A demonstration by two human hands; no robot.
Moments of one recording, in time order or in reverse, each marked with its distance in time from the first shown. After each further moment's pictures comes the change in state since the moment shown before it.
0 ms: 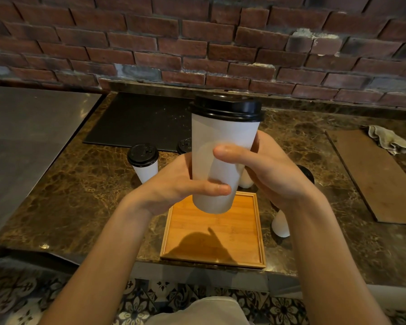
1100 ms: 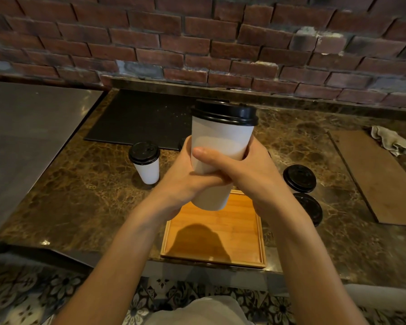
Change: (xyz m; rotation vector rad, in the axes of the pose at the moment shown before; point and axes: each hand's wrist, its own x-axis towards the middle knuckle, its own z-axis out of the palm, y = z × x) left_hand 0.006 -0.023 0.007 0.064 0.319 -0.029; right_hand 0.005 0.015 0.030 -0.125 0.329 0.070
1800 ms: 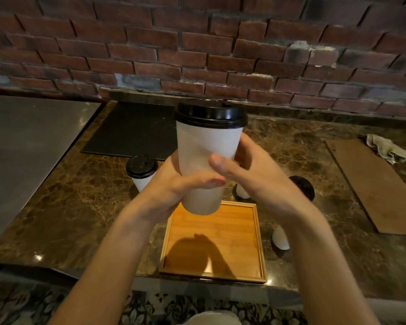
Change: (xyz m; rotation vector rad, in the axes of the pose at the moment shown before) left_hand 0.007 0.027 -0.013 -0.165 -0.120 0.129; right_hand 0.008 -0.019 -0.024 -0.068 -0.279 -0.059
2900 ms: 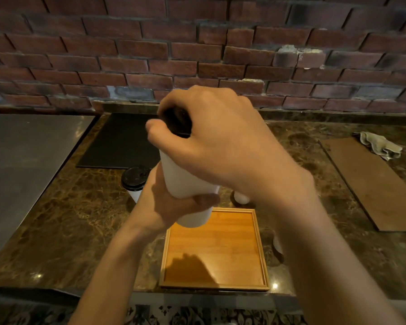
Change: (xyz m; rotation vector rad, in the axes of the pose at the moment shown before) left_hand -0.006 0.001 0.003 0.232 0.211 0.196; right_hand 0.028 -0.077 0.020 -0.866 0.219 -0.393
